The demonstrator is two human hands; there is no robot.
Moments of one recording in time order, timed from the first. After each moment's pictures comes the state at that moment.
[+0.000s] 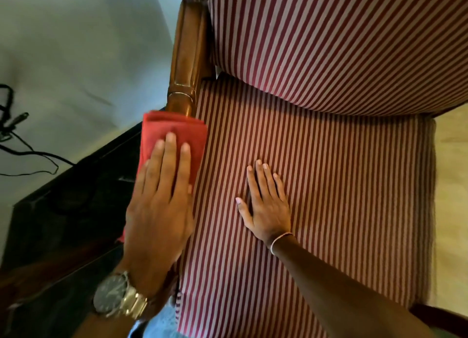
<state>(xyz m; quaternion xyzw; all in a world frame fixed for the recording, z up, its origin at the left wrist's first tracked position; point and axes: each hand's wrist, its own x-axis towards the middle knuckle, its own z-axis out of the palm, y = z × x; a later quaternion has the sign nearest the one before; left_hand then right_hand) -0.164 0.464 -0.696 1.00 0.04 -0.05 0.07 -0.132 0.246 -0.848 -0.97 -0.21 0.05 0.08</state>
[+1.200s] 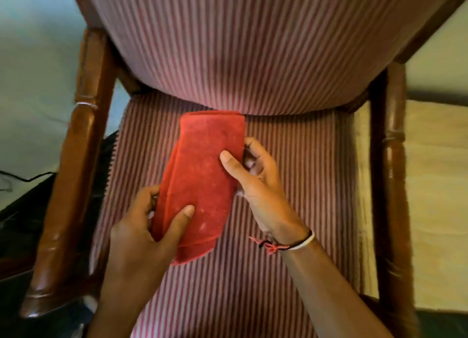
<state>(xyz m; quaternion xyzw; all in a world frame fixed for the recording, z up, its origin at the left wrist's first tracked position) -0.195 0.466 -0.661 0.83 0.29 -0.07 0.46 -0.094 0.305 -0.700 -0.57 0.09 0.27 0.77</state>
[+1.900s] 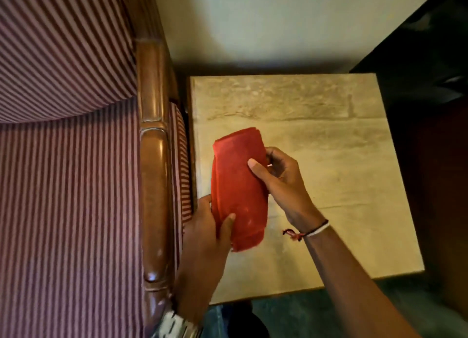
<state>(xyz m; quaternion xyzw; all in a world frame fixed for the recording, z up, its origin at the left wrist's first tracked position) -0.179 0.387 -0.710 0.83 0.25 -0.17 0.46 -0.065 0.248 -0.731 -0.73 0.09 0.22 0.64</state>
